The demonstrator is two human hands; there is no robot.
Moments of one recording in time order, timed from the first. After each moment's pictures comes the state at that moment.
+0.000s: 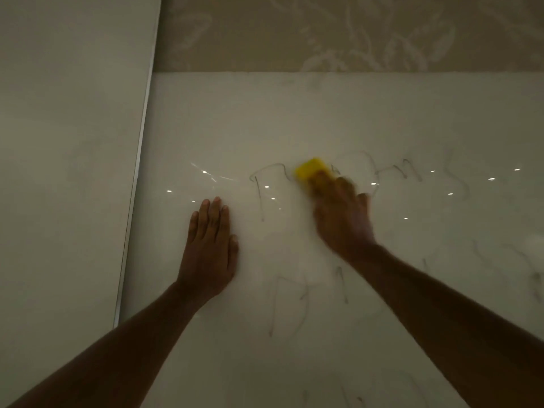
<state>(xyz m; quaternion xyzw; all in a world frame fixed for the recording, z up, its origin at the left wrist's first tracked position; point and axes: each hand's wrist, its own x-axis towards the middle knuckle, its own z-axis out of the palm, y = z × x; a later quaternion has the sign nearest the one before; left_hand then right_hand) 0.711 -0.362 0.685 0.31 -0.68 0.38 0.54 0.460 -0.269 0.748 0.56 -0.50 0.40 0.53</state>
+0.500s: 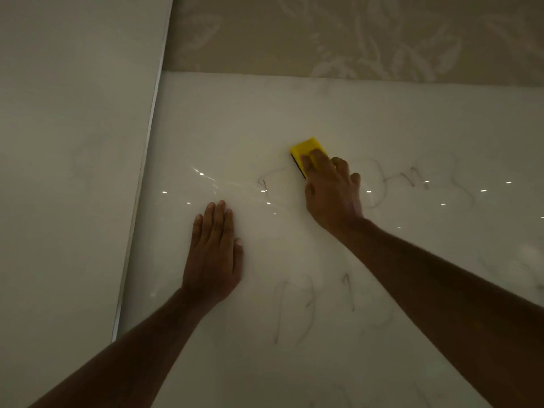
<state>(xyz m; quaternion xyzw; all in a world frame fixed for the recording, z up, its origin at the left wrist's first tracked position) 0.709 -0.361 0.682 0.31 -0.67 0.36 0.57 0.498 -0.266 0.798 0.53 -0.50 0.40 0.55</state>
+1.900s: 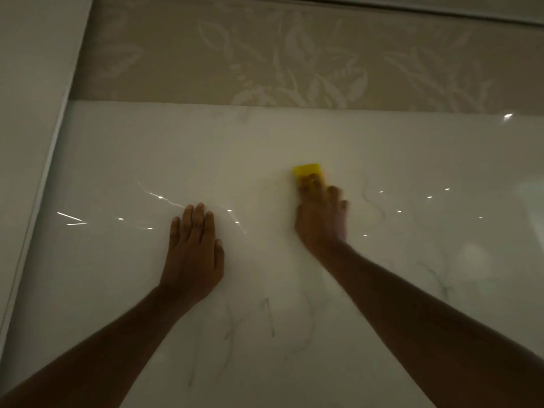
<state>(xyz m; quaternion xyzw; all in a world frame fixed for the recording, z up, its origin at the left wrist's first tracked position) 0.603 -0.314 0.738 0.33 -0.70 0.35 0.52 0.375 -0.236 0.791 0.44 -0.57 0.45 0.53</state>
